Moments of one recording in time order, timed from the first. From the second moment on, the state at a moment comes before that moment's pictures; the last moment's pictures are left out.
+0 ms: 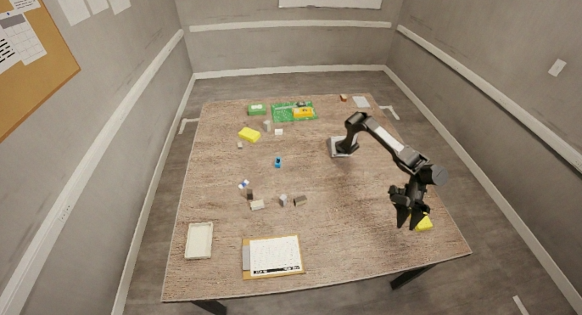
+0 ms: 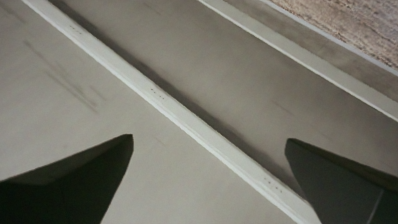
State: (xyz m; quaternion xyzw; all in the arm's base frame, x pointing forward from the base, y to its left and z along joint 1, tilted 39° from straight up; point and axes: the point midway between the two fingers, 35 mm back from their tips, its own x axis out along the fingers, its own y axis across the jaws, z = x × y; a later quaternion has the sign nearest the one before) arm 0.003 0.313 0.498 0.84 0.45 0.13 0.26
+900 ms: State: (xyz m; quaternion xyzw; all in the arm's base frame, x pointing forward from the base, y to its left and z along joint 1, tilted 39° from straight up) arm 0.188 0.271 0.439 0.69 0.22 0.20 0.66
